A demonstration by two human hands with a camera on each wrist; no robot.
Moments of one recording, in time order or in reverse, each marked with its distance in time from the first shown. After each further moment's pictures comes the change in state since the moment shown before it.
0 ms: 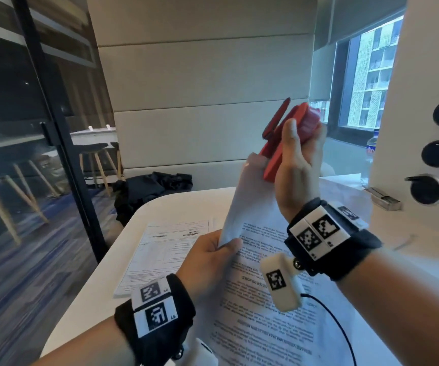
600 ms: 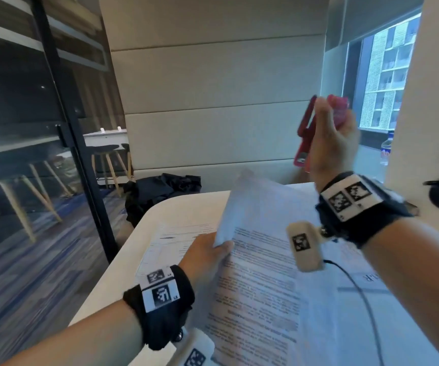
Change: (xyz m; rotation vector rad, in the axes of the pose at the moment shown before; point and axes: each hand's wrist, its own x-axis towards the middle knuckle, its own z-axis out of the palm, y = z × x) left_hand 0.022 -0.014 -0.026 0.156 0.050 -0.122; right_hand 0.056 0.003 -0.018 -0.266 0.189 0.068
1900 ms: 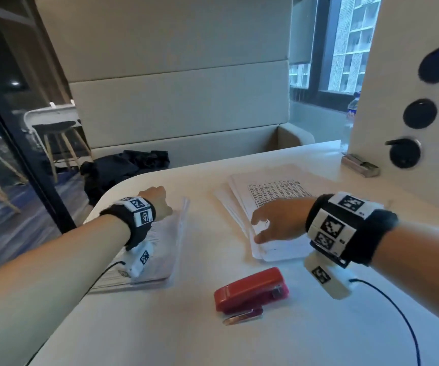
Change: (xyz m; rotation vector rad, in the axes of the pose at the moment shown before) left_hand 0.166 -0.047 -0.044 1.174 0.040 -0.210; right_hand -0.046 0.075 -0.075 -1.461 -1.538 0.115
